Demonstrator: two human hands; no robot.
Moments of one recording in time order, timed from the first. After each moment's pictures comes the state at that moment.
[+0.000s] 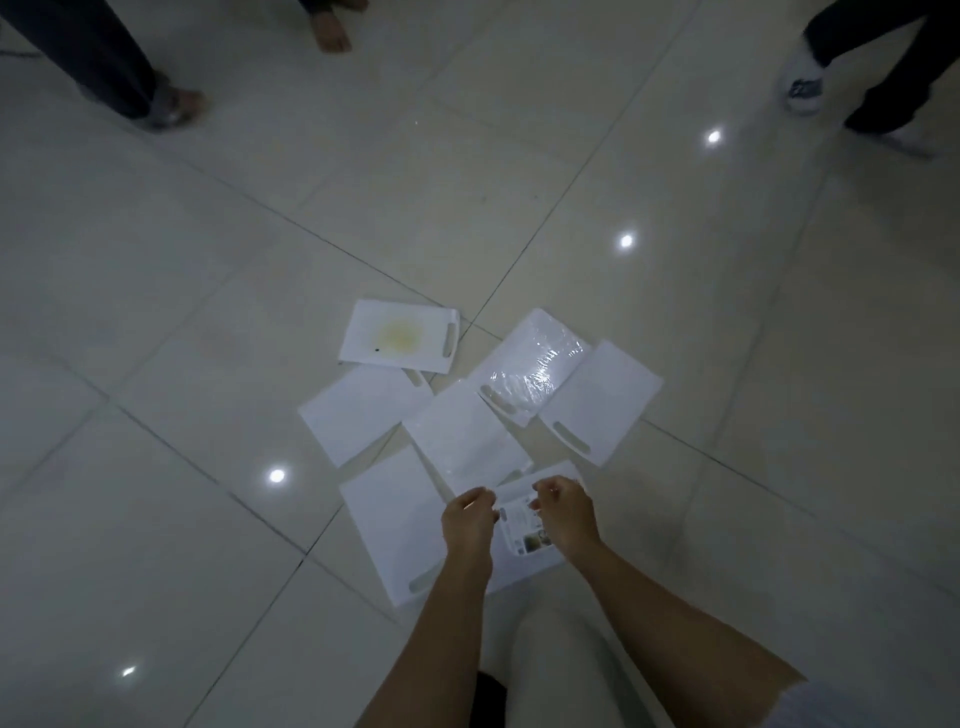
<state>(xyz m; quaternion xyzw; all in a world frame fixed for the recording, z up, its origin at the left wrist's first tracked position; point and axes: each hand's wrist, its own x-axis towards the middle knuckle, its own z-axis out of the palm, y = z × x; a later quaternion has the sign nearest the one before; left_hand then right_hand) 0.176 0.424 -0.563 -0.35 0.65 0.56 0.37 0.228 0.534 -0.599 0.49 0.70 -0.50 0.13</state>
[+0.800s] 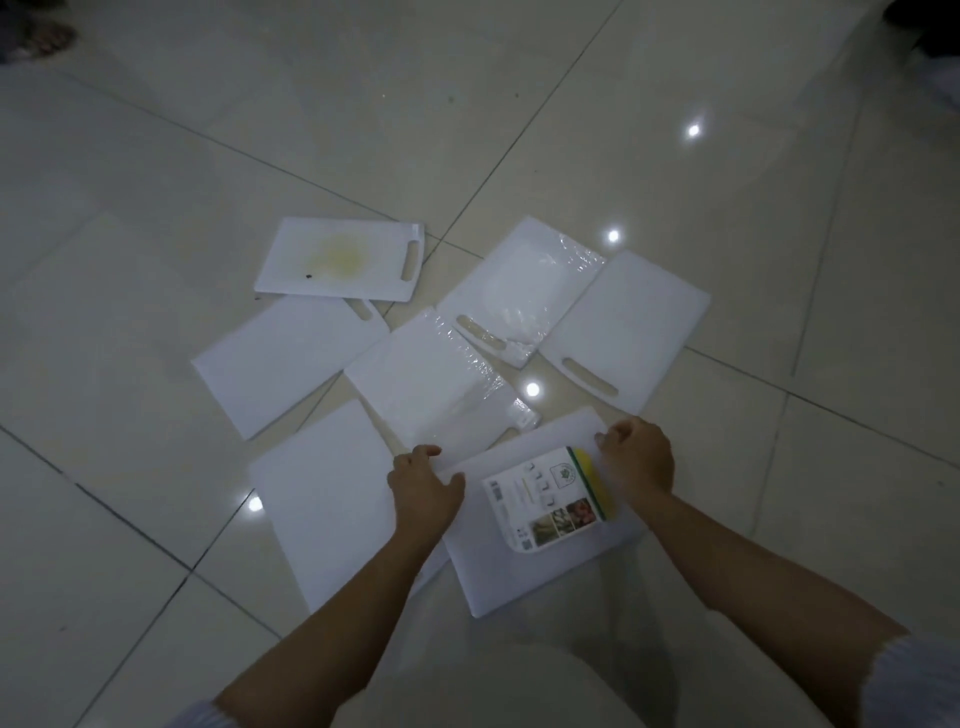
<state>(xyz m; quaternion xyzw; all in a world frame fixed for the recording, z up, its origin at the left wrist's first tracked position) 0.158 0.391 -0.861 0.03 0.92 0.29 0.27 0.263 0.623 -0.874 0.54 0.78 -0.31 0.00</state>
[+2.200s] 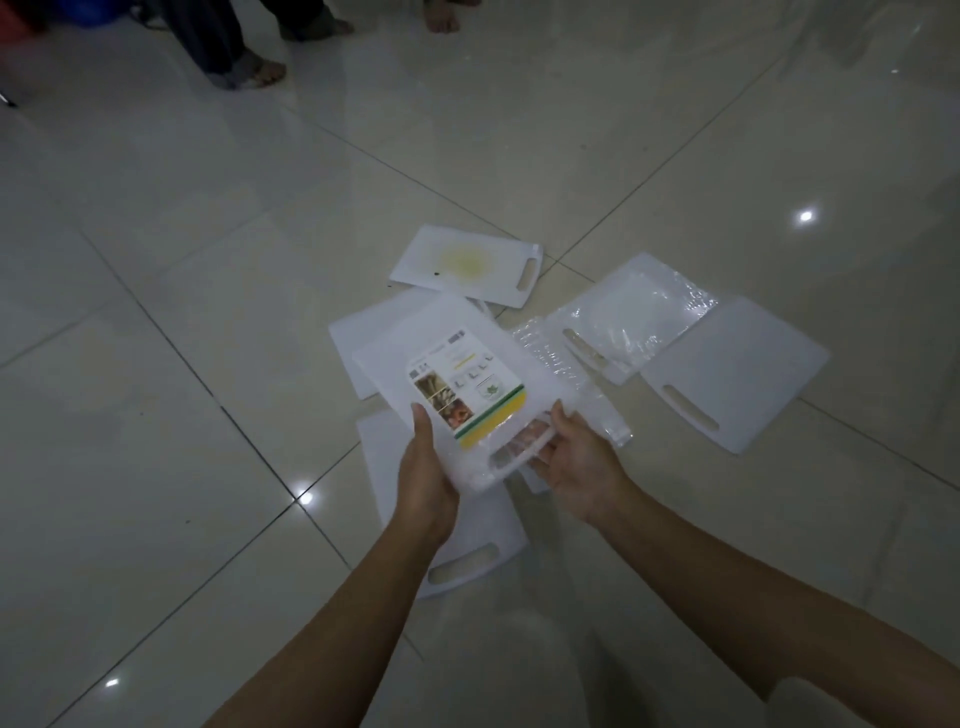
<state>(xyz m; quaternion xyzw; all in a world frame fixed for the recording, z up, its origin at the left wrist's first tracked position) 0.154 0.304 -0.792 -0.25 0.50 0.79 0.23 0.191 0.467 -0.798 0.33 0.35 -0.88 0.05</state>
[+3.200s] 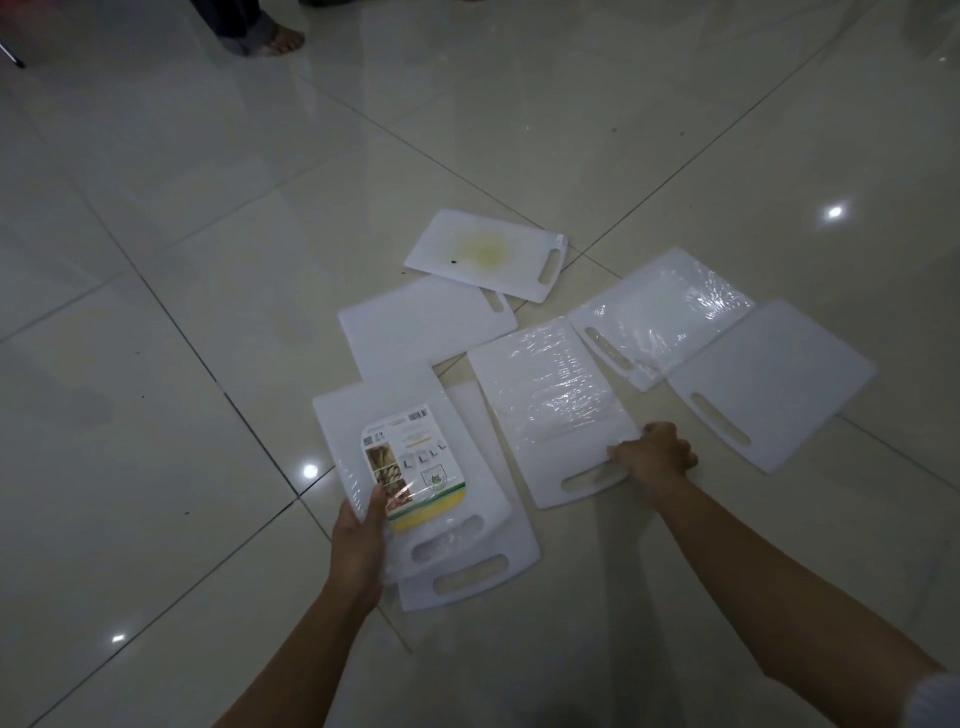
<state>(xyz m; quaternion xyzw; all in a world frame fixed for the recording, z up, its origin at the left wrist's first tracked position) 0.172 0.216 -0.863 -0.27 0.69 0.67 0.11 0.162 0.547 -0.869 0.52 0.76 -0.35 0.14</state>
